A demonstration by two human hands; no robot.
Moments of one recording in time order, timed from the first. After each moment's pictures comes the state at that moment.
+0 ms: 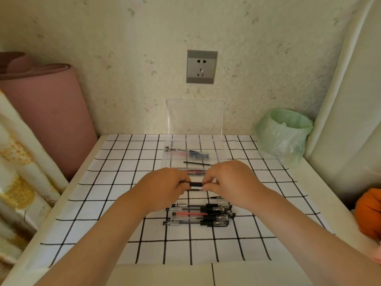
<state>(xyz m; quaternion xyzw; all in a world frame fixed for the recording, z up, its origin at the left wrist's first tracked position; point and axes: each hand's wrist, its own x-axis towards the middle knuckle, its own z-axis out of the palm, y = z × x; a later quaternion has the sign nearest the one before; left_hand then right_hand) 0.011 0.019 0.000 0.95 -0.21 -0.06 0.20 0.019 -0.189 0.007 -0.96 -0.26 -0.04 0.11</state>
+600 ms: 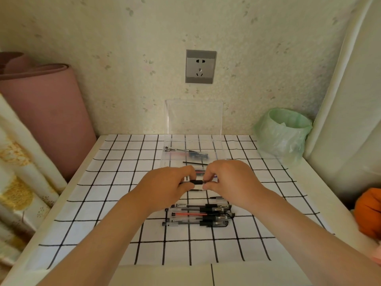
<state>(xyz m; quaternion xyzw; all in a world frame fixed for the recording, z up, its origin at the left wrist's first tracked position) 0.012 0.017 -0.003 0.96 -0.24 0.01 0.16 0.018 -0.188 0.006 -0.97 -0.22 -0.06 0.13</state>
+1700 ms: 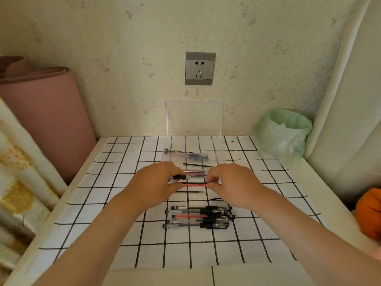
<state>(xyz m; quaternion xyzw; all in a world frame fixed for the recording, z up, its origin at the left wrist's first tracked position) 0.019 0.032 -0.002 0.96 -0.18 0.02 0.19 0.023 -0.197 -0.002 -0.97 -0.19 0.00 0.14</state>
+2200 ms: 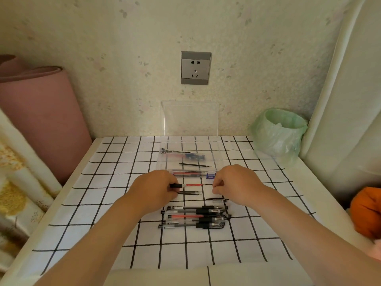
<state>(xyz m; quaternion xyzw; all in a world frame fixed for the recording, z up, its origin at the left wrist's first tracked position) 0.025 0.025 -0.019 0.98 -0.15 -0.05 0.13 0.033 -0.211 -0.008 -0.98 -0.13 0.07 0.10</state>
